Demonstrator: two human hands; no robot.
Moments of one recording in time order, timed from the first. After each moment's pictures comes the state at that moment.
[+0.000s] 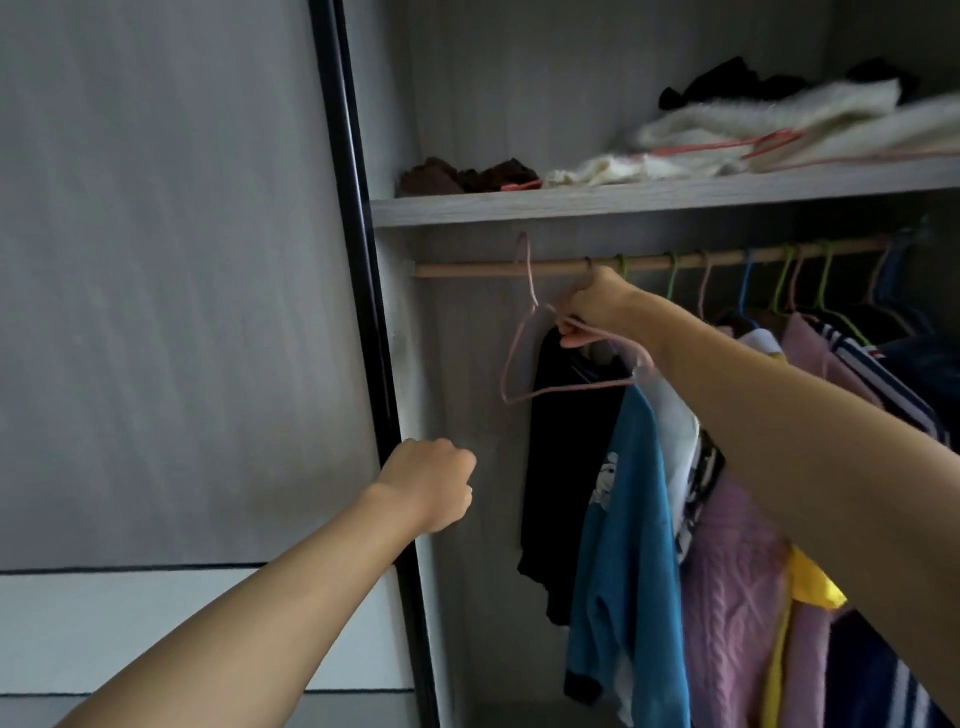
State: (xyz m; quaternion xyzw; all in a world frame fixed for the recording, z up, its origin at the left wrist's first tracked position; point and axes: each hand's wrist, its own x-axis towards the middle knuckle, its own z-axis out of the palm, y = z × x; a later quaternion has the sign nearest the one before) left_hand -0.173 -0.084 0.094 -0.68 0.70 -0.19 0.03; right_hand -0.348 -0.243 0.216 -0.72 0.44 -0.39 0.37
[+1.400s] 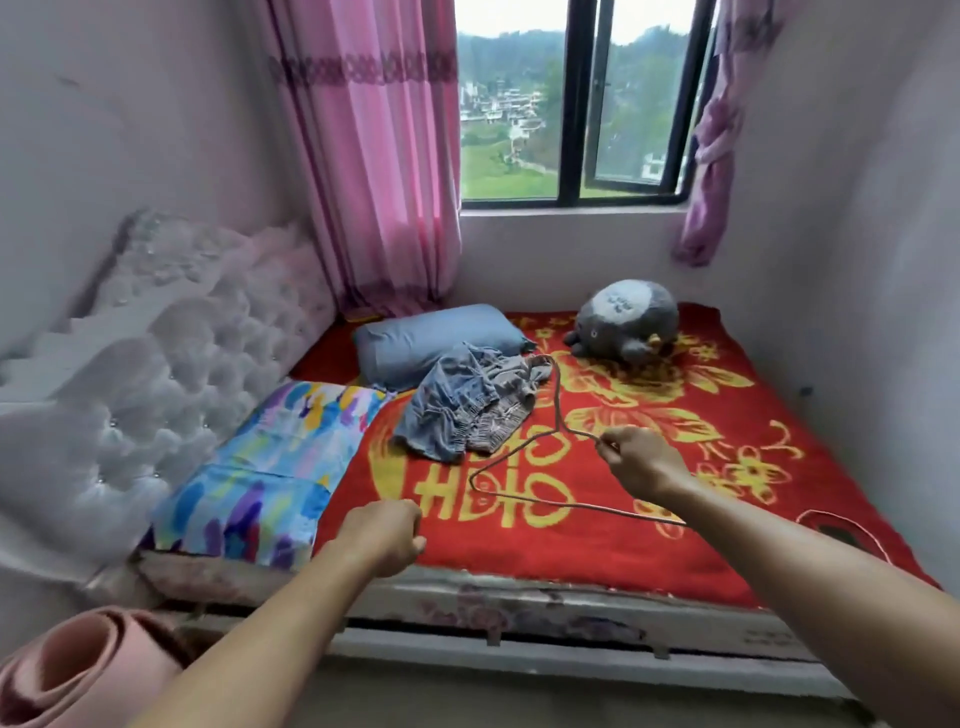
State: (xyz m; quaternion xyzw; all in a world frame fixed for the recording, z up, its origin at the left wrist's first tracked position) left_hand -1.125 0.004 -0.136 -0.16 0.98 0.02 0.15; right_hand -1.315 0.265 -0.137 -0.21 0.95 -0.22 0.05
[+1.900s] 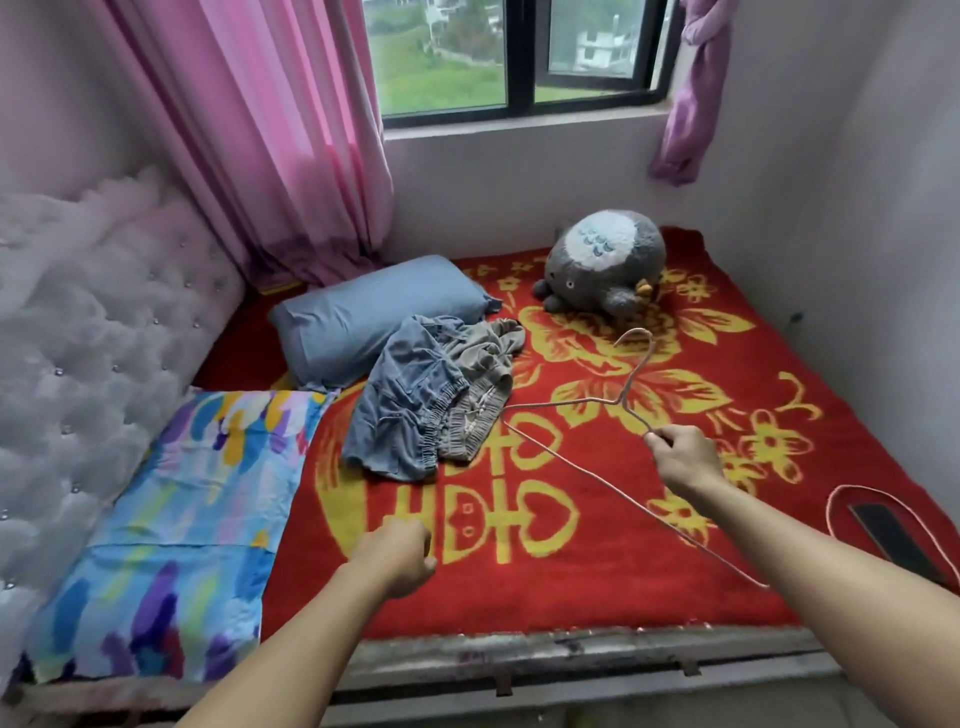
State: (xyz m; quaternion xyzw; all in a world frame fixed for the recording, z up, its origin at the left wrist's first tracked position) left_hand -1.388 -0.099 -0.220 -0.10 0.96 0.05 0.27; right_hand -1.544 0.212 -0.231 0.07 0.93 -0.36 0.05
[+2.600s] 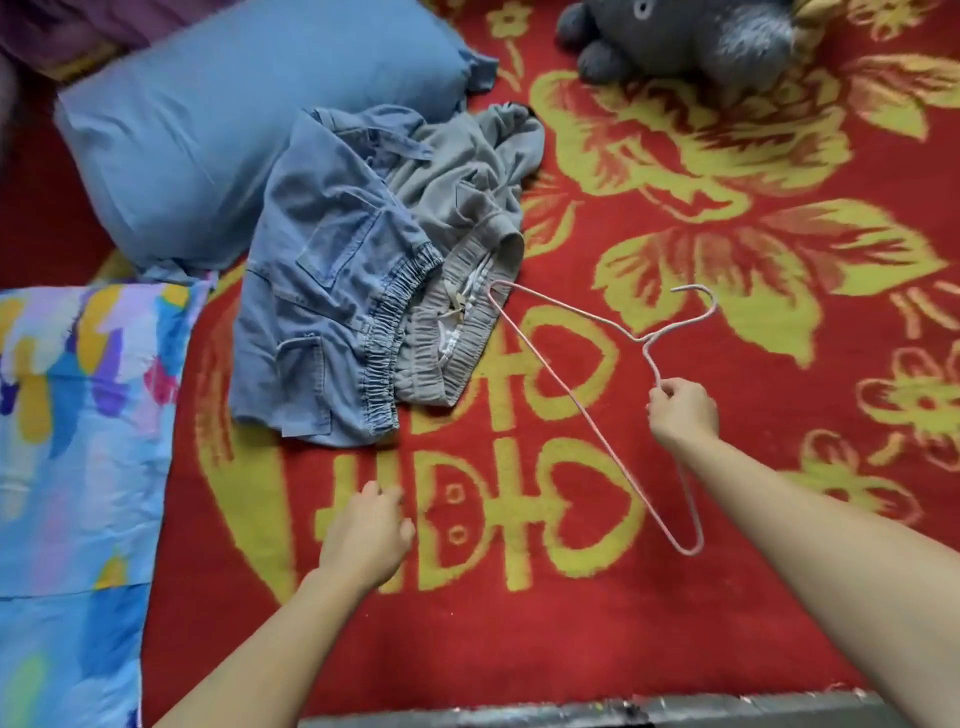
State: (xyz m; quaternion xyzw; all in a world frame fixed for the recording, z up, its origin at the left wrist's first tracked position) left_hand -1.619 -0.188 -0.534 -0.18 0.93 0.07 0.32; right_hand -1.791 0.113 -0.578 0.23 0.89 -0.33 0.21
